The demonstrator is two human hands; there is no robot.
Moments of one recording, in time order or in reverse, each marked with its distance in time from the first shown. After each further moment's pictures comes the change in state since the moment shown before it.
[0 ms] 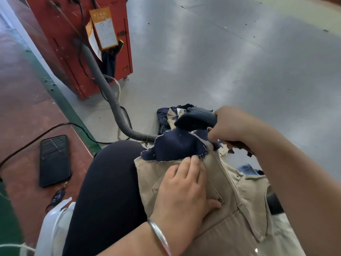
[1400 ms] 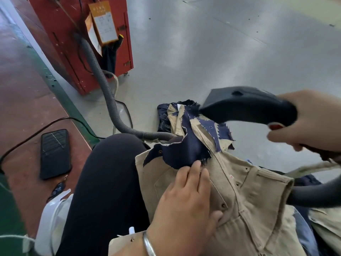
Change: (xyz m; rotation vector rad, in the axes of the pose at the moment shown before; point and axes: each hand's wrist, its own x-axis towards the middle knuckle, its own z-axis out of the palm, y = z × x) left_hand -0.027 0.016 0.008 -0.106 0.047 -0.011; right_hand -0.074 0.070 -0.058 -0.003 0.157 -0.178
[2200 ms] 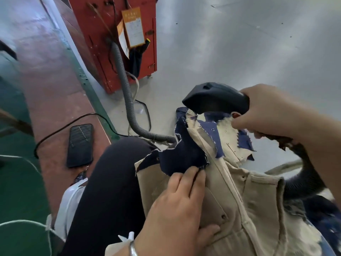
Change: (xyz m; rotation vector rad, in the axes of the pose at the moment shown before) left_hand -0.022 -0.017 -0.010 -0.105 -0.030 -0.103; right_hand 0.071 -0.050 0.035 -0.020 -0.001 -0.169
